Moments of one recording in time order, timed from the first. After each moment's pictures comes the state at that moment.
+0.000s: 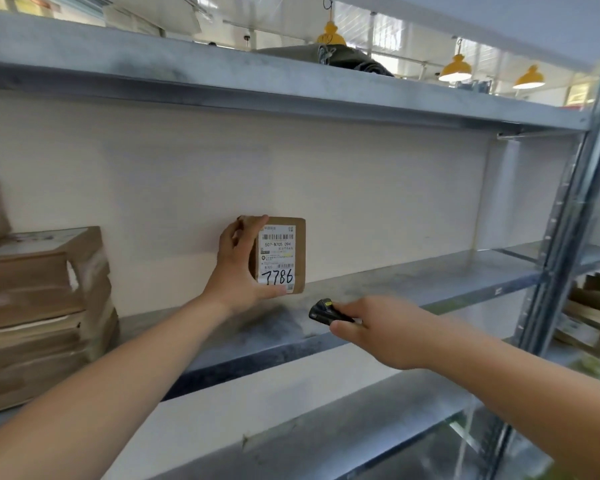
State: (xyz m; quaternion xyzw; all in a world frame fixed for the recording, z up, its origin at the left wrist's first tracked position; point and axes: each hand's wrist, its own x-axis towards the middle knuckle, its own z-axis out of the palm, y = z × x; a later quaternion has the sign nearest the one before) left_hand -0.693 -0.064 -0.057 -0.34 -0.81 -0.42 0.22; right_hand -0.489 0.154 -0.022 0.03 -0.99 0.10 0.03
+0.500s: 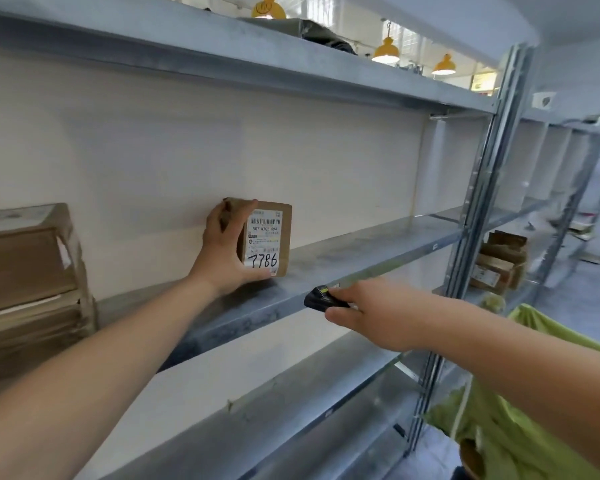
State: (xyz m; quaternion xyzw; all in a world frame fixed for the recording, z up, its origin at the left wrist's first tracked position) left_hand -0.674 -0.082 -0.066 -0.41 -0.79 -0.41 0.20; right_hand -0.418 0.094 -0.022 -0.07 -1.00 0.06 0.00
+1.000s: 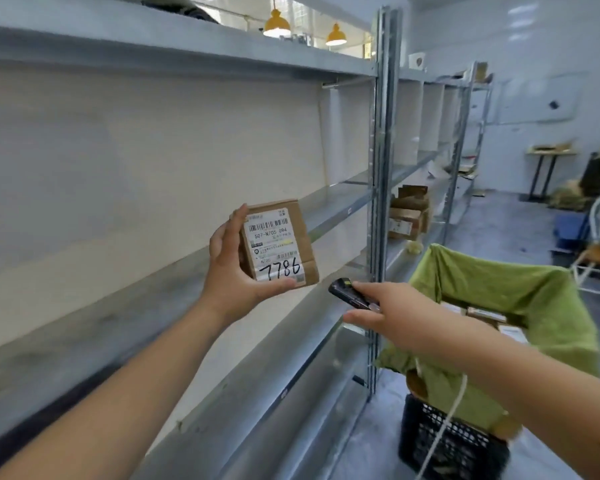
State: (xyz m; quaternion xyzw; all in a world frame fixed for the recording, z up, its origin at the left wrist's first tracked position) left_hand -0.565 0.026 -0.091 -0.50 -0.68 -0.53 0.03; right_hand -0.318 0.178 -0.098 -0.26 -0.93 0.23 0.10
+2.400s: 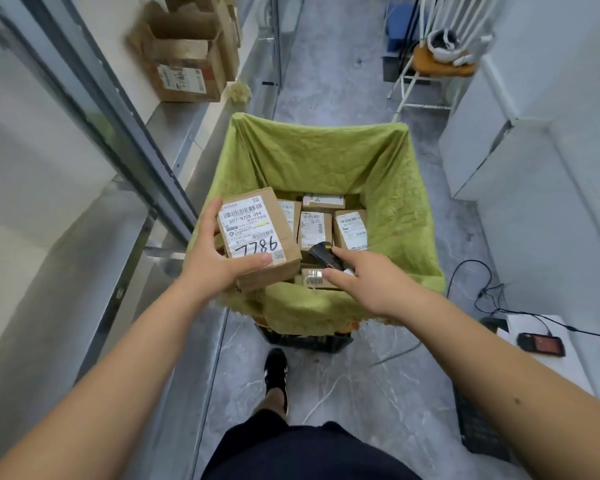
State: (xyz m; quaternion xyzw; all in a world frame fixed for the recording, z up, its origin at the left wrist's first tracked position) left_hand -0.448 0.569 -0.351 -0.46 -0.66 -0.43 -0.42; right_hand -0.158 0.604 -0.322 -0.56 -0.74 0.37 0.03
